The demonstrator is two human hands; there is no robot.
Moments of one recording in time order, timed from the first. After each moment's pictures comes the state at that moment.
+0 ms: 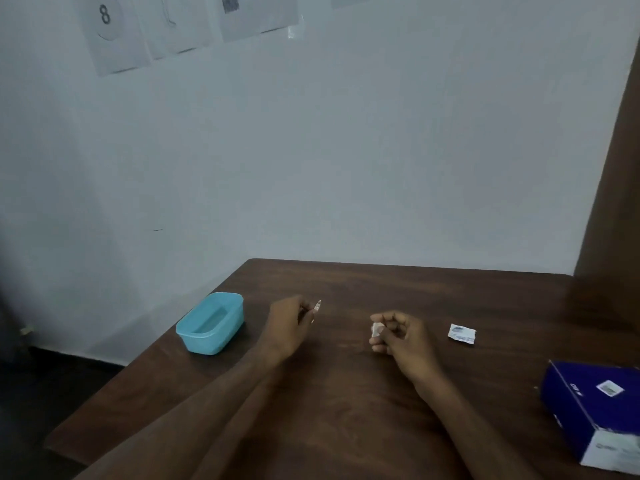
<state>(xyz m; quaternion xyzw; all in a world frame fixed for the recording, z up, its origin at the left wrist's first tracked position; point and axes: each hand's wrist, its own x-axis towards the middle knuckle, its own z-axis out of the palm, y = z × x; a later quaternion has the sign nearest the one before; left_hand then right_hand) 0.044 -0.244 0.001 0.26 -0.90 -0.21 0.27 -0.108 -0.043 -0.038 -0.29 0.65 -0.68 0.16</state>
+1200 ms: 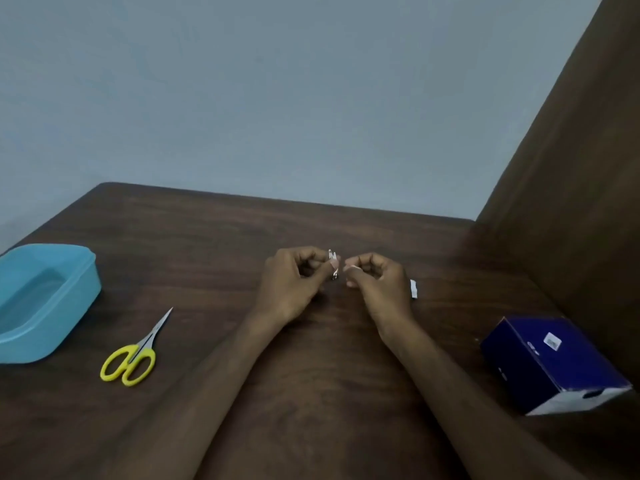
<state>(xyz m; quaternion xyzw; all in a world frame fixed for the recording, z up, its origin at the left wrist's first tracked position) -0.065 -0.191 -0.030 0.10 -0.79 -0.55 0.27 -0.147 -0.045 -0.034 -0.16 0.75 -0.65 0.03</state>
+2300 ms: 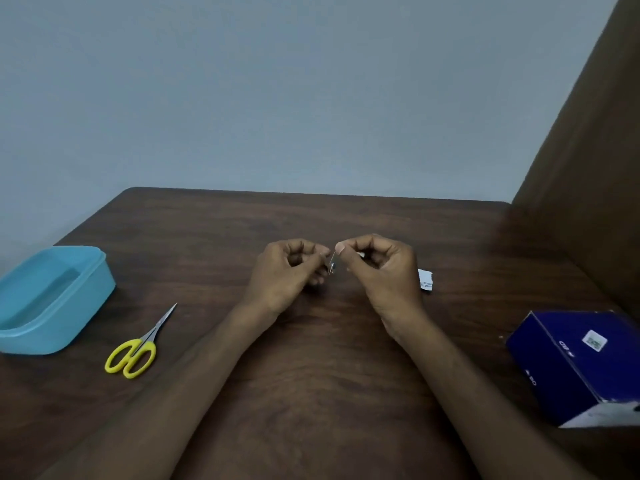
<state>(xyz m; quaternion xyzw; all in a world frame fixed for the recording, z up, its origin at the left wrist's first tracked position) -0.062 -0.195 -0.021 0.17 -0.77 -0.57 0.24 -0.149 -0.045 -0.028 -0.27 0.65 -0.71 0.03</state>
